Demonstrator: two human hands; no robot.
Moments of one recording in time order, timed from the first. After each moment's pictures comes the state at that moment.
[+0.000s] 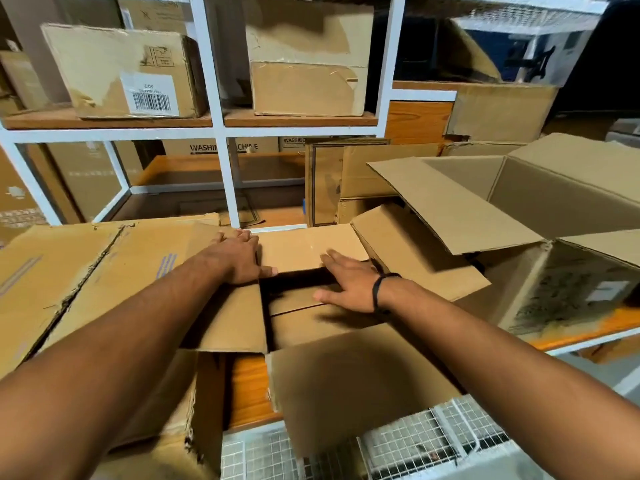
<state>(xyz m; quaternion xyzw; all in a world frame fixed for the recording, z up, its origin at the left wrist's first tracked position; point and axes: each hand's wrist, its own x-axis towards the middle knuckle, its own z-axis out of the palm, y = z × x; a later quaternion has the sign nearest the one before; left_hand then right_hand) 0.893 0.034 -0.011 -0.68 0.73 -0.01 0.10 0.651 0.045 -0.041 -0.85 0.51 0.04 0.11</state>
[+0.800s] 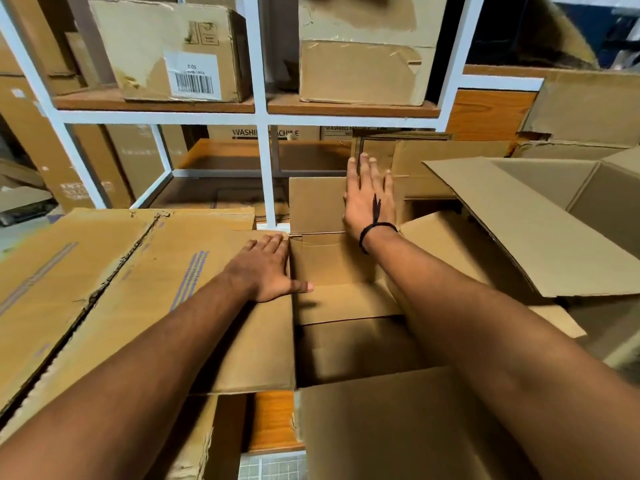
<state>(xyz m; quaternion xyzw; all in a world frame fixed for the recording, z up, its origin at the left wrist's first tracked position) 0.911 0.020 -0.042 -0.68 0.73 0.00 0.06 0.731 -0.108 -0.017 -0.77 0.58 -0.20 -0.18</state>
